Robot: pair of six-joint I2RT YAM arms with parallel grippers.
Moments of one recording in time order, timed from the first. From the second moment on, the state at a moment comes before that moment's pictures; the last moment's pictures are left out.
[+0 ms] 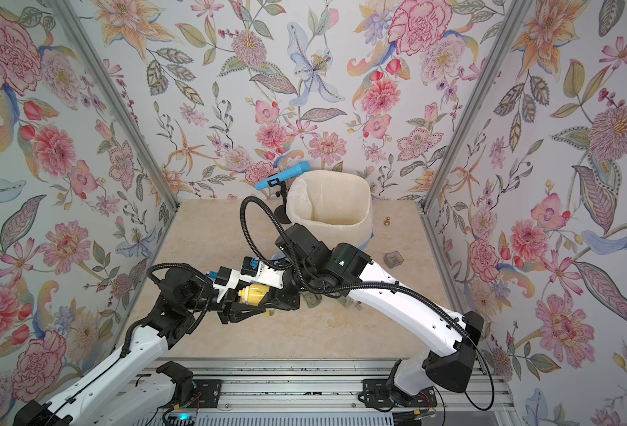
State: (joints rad) left arm -0.44 0.88 0.54 0.25 1.16 0.00; right arm 1.03 1.49 1.66 -0.98 -0.38 -0.40
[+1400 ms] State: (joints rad) left arm -0.45 0.93 0.68 0.52 1.04 -0.26; right arm 0.69 1.06 1.01 -0.18 -0.72 -0.02
